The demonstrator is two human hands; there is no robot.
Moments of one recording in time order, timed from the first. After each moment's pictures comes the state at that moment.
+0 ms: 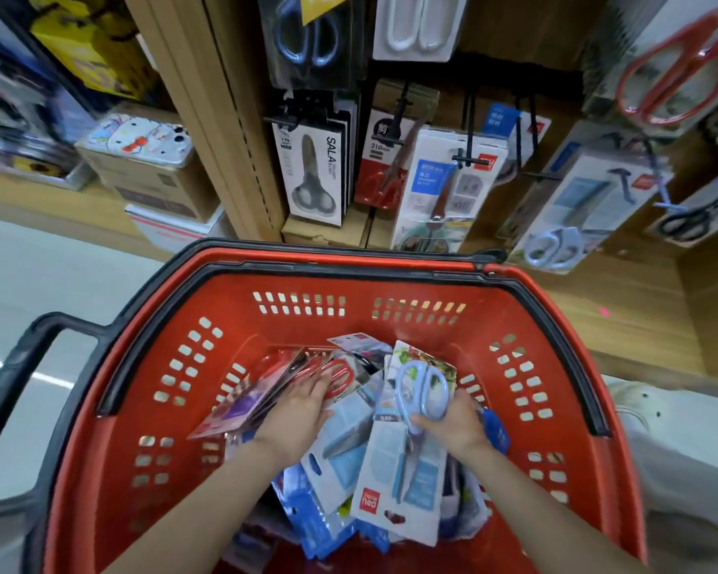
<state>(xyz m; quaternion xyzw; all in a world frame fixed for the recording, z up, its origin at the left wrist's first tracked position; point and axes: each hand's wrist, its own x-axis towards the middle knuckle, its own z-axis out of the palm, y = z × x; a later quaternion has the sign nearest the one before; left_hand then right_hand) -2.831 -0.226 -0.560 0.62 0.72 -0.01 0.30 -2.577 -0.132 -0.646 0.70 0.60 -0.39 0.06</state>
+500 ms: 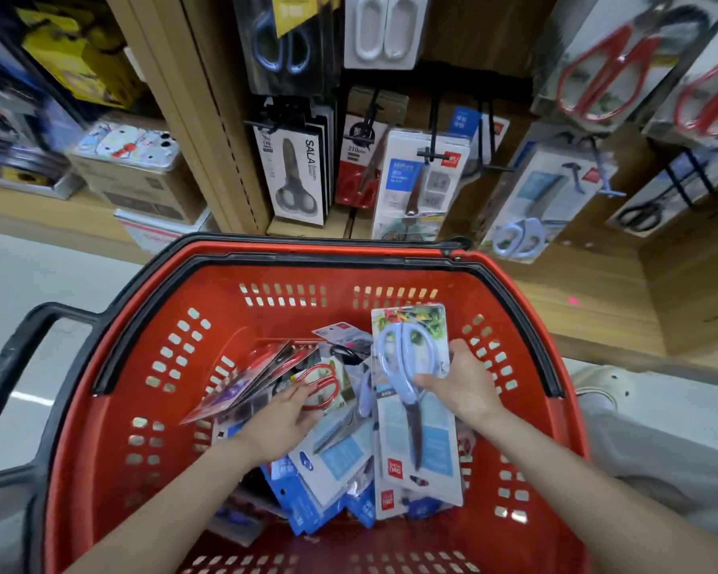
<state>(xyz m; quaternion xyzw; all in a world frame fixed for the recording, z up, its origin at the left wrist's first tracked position) -2.826 -0.250 -0.545 0.56 0.70 0.03 0.44 -2.591 -0.138 -0.481 0.65 0.66 -0.37 -0.03</state>
